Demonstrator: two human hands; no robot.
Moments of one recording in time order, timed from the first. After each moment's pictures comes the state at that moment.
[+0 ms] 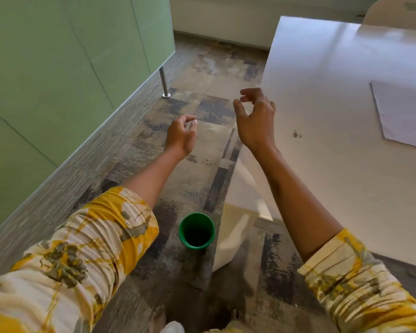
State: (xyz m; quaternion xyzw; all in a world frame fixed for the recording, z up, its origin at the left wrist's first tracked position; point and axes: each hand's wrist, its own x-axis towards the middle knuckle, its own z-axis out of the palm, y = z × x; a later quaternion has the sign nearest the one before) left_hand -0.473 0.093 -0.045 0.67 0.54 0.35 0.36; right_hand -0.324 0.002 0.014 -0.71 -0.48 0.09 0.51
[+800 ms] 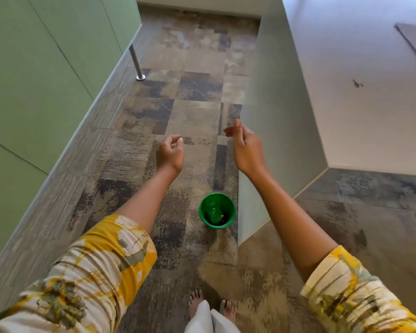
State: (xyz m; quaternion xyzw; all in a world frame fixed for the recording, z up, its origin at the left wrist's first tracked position) left_hand -0.658 0.141 -0.155 0.66 0.55 0.29 0.43; right_hand -0.506 0.030 -0.115 -0.74 -0.40 0.19 0.51
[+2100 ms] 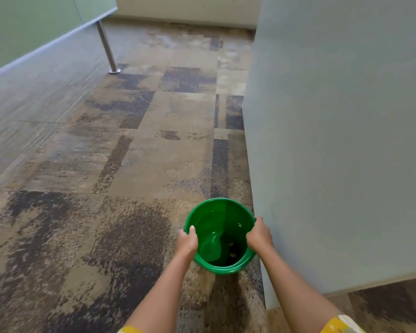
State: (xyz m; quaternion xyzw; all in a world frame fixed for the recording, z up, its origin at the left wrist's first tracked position) left_hand -0.589 0.168 -0.840 0.48 0.63 0.10 0.60; right_hand -0.420 0.073 -0.830 -0.92 -0.17 0.29 0.20
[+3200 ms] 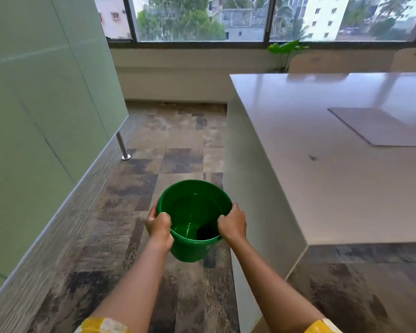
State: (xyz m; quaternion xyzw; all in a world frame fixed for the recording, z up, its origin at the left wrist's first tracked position) left_hand -0.594 0.180 -0.171 0.32 0.52 0.44 0.66; right_hand -0.465 0.069 -0.163 -0.86 -0.21 0.22 0.40
